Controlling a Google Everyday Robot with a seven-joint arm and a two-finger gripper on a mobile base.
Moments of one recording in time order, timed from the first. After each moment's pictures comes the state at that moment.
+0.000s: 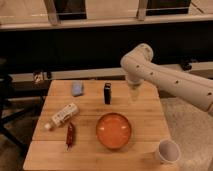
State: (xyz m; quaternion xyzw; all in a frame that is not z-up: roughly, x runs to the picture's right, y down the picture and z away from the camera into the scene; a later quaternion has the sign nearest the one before) arm 0.146 0.040 0.767 -0.25 0.02 -0.08 0.97
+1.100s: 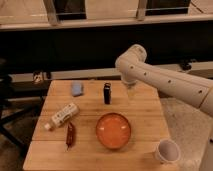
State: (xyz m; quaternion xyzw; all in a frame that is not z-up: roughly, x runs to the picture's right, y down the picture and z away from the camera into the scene) arm 0.132 0.036 0.781 -0.24 0.02 -0.10 0.97
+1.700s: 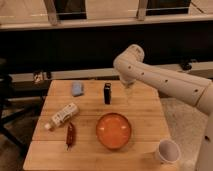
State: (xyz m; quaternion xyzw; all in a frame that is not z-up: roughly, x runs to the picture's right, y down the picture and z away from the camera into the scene) arm 0.126 0.032 0.791 -0.23 0.02 -0.11 0.97
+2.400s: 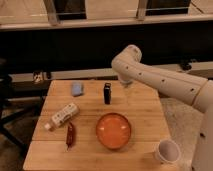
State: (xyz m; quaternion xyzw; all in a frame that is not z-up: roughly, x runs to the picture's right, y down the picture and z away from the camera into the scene) arm 0.119 0.028 0.799 -0.22 0.02 -0.13 0.97
